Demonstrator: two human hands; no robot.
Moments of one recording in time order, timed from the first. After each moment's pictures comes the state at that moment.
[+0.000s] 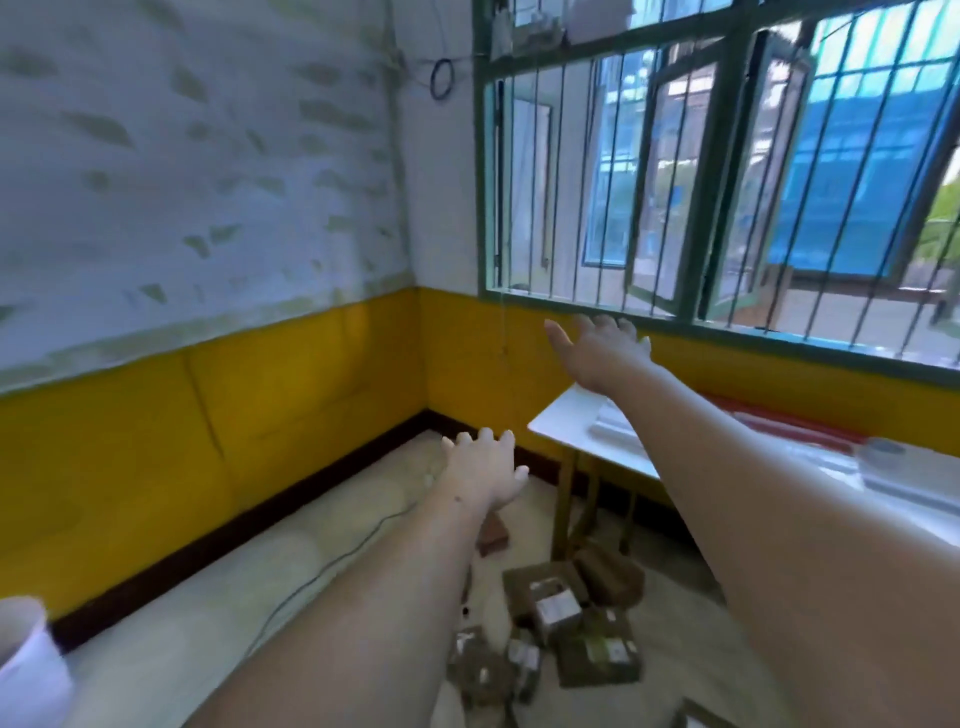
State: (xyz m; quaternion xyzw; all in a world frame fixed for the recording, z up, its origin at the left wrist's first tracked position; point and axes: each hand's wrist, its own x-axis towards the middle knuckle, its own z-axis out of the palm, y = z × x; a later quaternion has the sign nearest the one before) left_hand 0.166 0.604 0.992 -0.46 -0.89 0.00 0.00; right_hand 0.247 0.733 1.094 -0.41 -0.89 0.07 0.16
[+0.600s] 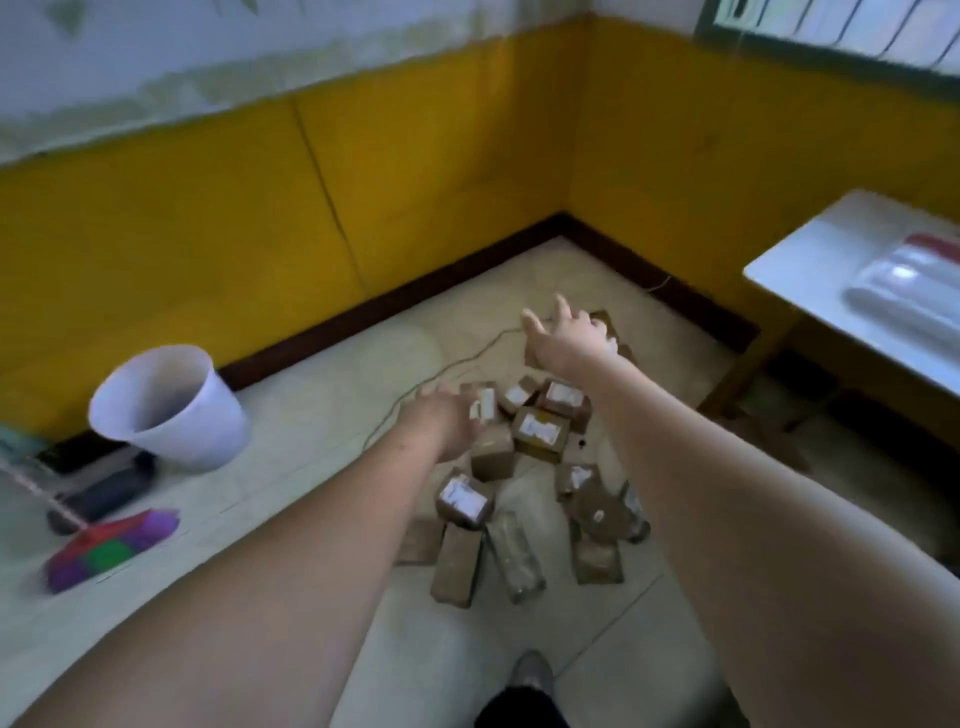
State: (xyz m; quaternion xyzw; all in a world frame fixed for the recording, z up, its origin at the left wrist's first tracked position) left_hand -0.137 0.464 0.791 -0.29 -0.93 0.00 -0.21; right_hand -0.110 0.639 0.827 -0.31 -0.92 0.22 -0.09
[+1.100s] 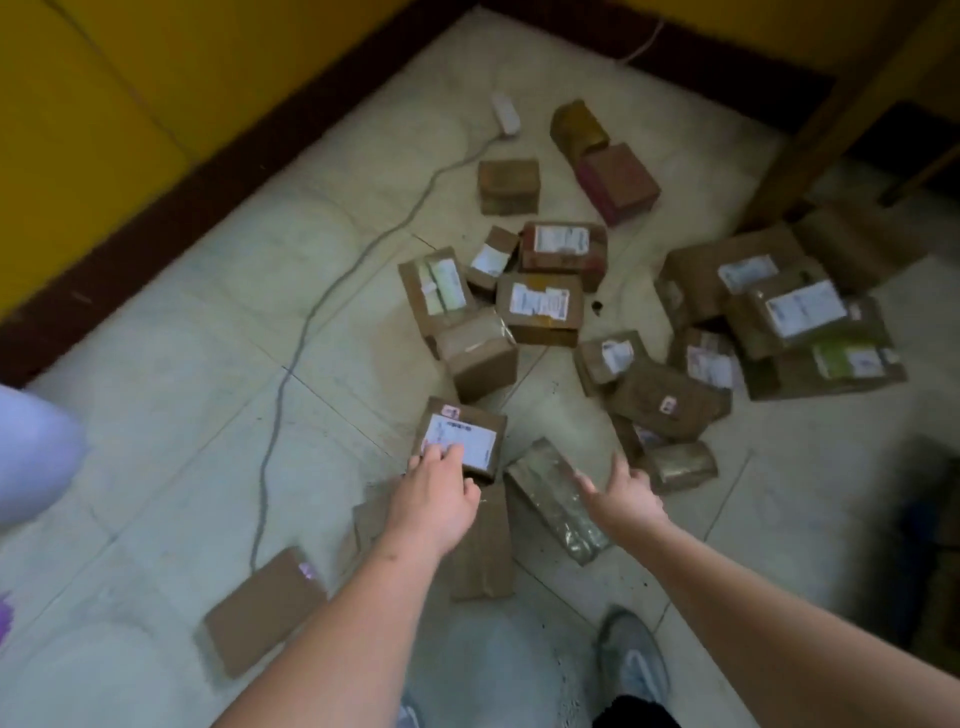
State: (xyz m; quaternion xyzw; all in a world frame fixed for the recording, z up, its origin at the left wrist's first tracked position) left_hand -0.275 0.444 0.295 -0.31 -0.90 -0.01 -0.32; right_hand -0.127 0.597 0.254 -0.56 -0.70 0.36 -0.26
